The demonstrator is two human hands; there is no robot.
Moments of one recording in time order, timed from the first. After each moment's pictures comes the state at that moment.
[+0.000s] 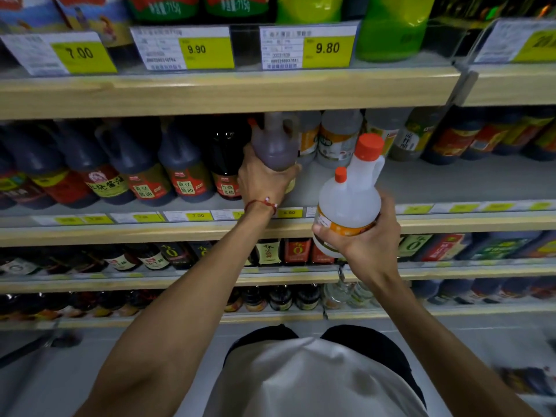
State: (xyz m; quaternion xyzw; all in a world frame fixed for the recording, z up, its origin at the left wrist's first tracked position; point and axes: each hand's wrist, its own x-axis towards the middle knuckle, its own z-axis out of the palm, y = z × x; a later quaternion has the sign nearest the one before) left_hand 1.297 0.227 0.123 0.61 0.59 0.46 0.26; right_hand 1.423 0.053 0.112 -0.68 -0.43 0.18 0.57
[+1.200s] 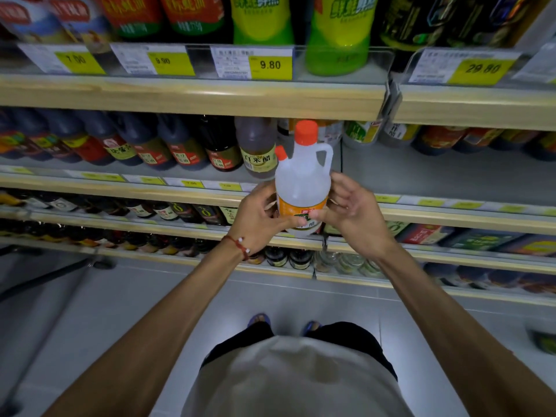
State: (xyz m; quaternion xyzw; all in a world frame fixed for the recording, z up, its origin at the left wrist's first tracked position) left_hand 1.301 0.082 0.166 0.64 0.46 0.35 0.51; right_hand 1.501 0.038 0.177 -0.54 -0.50 0.48 0.47
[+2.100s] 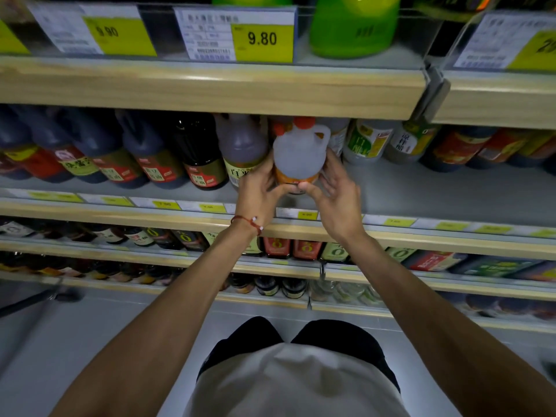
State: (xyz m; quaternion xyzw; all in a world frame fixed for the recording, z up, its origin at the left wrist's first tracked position) left_hand 1.339 0.197 0.097 0.65 0.43 0.45 0.45; right_hand 1.493 0.147 0.099 -0.56 -0.53 0.31 0.56
